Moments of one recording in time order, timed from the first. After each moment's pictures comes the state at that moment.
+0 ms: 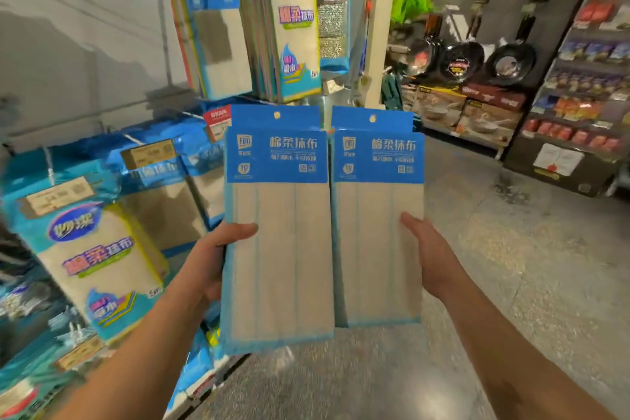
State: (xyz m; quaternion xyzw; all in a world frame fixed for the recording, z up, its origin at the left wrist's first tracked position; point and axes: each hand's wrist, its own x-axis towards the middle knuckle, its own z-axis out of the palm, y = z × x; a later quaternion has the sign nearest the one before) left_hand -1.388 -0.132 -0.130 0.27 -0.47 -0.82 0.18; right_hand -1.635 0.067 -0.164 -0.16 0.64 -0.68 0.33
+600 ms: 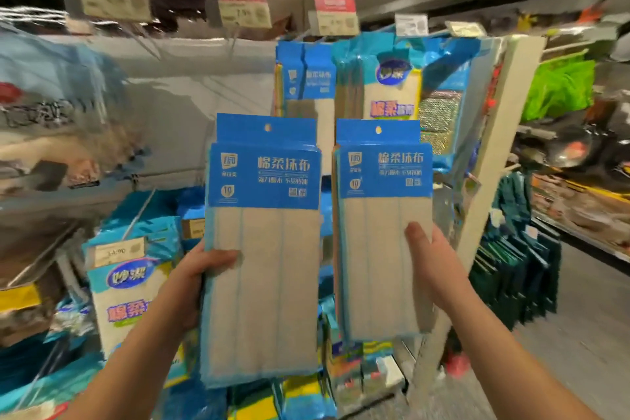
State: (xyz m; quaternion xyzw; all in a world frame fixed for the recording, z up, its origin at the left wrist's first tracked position) left_hand -1.445 -0.218 -0.063 0.36 -0.46 -0.67 0.46; right_hand -1.777 -0.155 -0.078 -0.45 0.67 -0.56 0.20
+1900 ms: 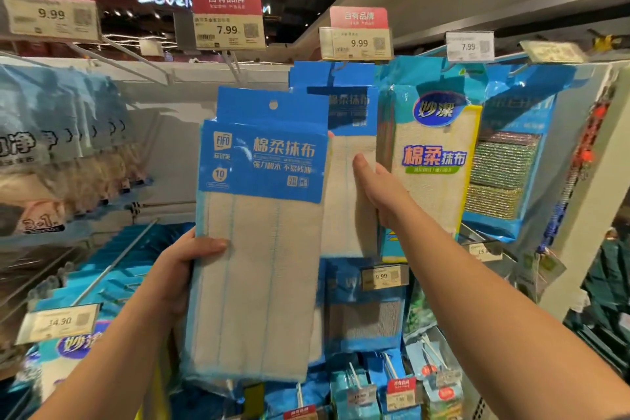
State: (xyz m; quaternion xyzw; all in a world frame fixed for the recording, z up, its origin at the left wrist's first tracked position) left_hand -1.499 -0.365 -0.012 0.29 -0.51 -0.62 0.52; right_hand -1.795 -0.449 0.032 -0.52 0.56 -0.55 0.35
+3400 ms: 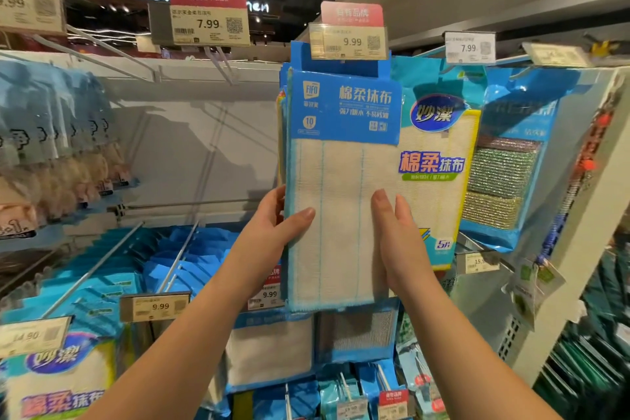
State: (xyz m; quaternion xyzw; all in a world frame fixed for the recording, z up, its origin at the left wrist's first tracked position) left_hand -1.602 -0.394 0.003 0.36 -0.62 -0.48 0.51; right_hand -1.794 -0.377 0.000 -0.50 0.49 -0.64 0.32
